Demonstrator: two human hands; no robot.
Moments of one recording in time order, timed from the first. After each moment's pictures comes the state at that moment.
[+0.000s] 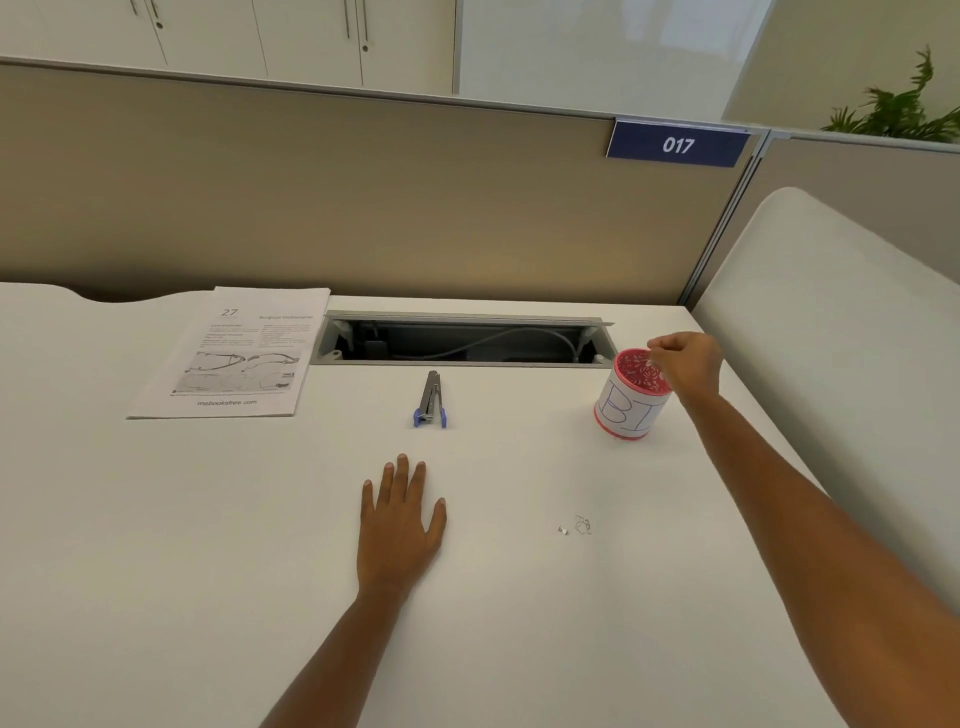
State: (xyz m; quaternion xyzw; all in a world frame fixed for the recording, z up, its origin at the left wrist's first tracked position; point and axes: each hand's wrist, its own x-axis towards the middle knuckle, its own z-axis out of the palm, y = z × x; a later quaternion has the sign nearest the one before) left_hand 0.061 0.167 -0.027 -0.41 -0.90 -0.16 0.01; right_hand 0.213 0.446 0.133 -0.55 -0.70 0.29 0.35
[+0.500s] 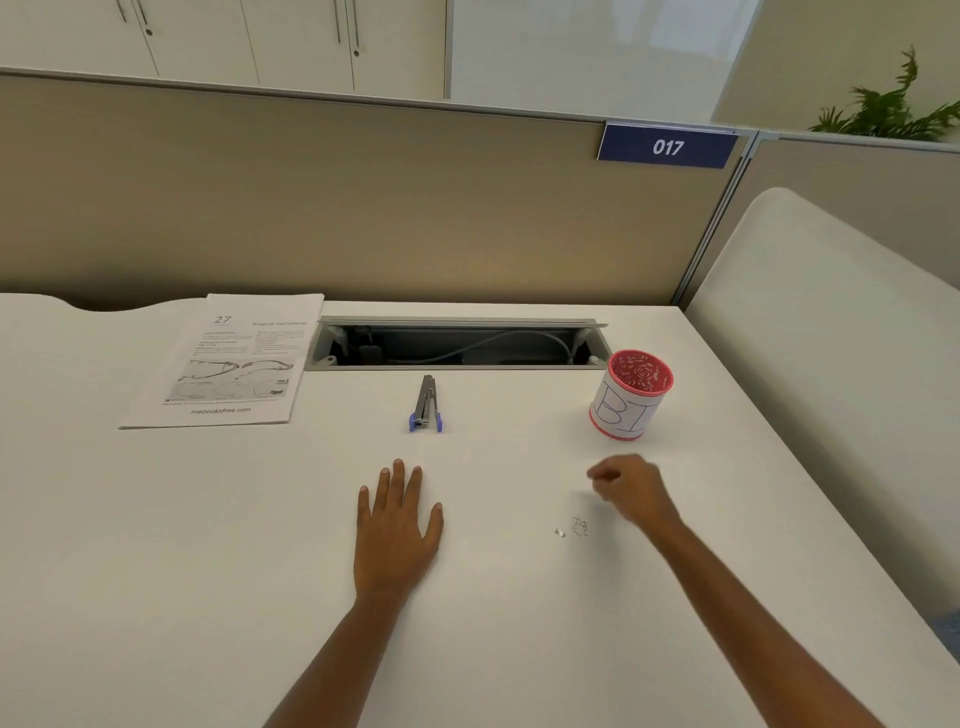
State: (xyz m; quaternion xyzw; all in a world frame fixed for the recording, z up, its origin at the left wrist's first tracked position) left_hand 0.060 0.168 -0.034 -0.40 -0.89 -0.20 0.01; right_hand 0.244 0.356 0.050 -0.50 -0.79 0.32 0.13
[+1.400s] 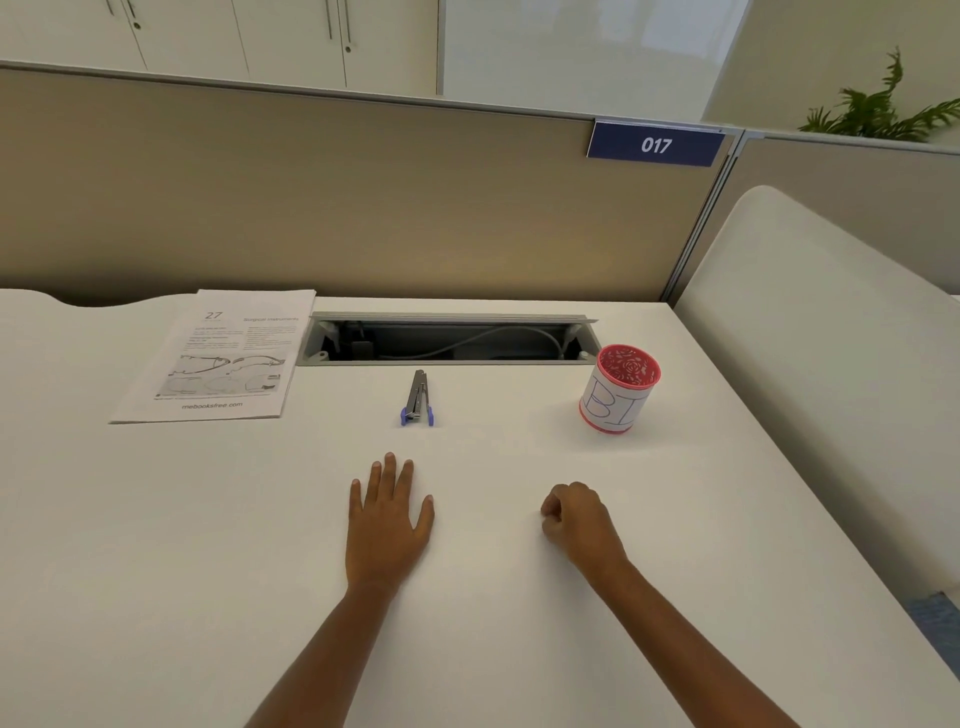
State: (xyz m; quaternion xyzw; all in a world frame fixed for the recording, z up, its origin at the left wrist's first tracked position) left_hand 0.062 0.167 -0.029 -0.41 -0.89 -0.21 0.00; right_hand 0.233 0.304 0.016 -0.46 -0.85 0.24 0.09
